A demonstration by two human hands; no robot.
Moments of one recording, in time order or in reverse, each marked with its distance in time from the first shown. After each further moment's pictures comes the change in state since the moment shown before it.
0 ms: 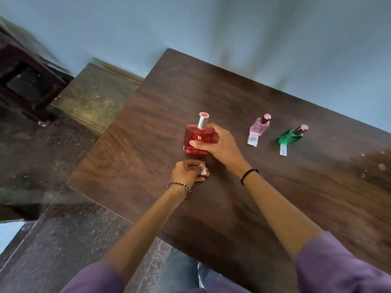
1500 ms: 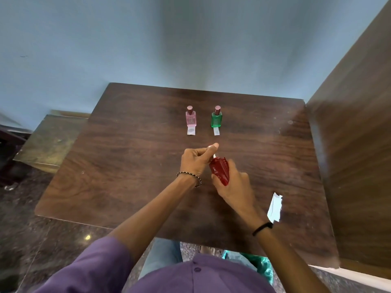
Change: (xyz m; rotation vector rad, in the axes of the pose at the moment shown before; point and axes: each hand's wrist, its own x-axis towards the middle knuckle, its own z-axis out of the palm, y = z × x) left_hand -0.112 0.022 0.152 0.099 -0.276 0.337; right_hand -0.256 0.032 -0.084 -0.439 0.528 0.084
